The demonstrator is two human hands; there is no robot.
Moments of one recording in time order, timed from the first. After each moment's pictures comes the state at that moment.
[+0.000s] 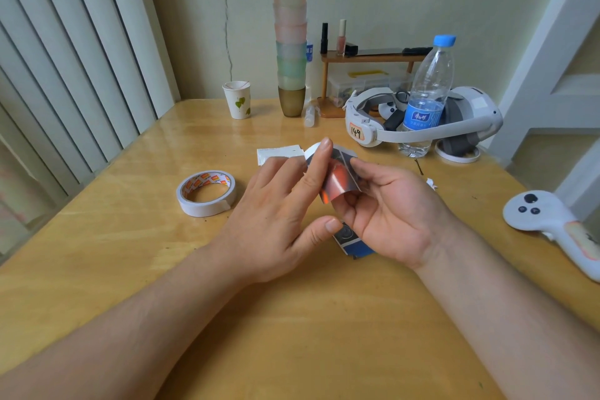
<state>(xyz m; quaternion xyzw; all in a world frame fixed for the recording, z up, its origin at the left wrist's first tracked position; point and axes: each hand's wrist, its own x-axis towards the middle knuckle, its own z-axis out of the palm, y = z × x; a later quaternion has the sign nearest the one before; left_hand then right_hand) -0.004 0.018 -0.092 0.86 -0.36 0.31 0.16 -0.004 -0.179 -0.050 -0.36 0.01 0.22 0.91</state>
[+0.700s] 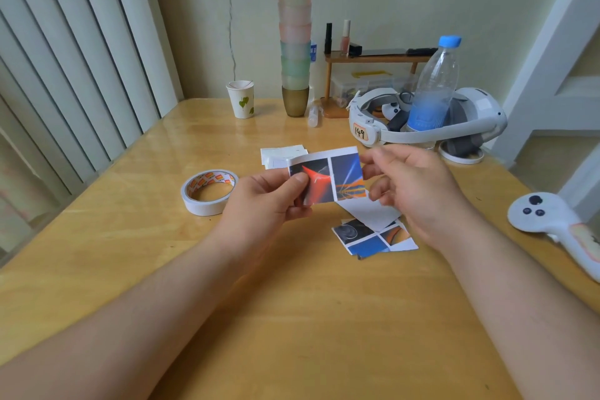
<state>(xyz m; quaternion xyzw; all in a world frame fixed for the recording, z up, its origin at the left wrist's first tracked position) -0.001 0.010 -0.085 0.67 -0.06 0.02 0.74 0.011 -0.203 -0.053 -0.76 -0.01 -0.06 0.65</state>
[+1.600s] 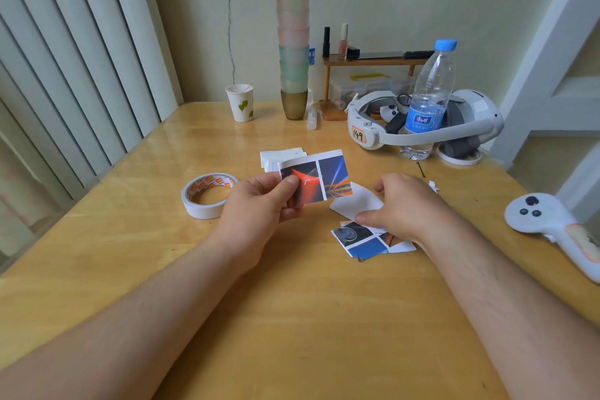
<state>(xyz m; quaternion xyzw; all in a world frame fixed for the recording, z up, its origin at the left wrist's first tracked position) 0.004 0.012 -0.086 0.69 -0.02 0.04 0.73 0.029 -0.214 -0.073 -0.98 0.03 0.01 0.21</state>
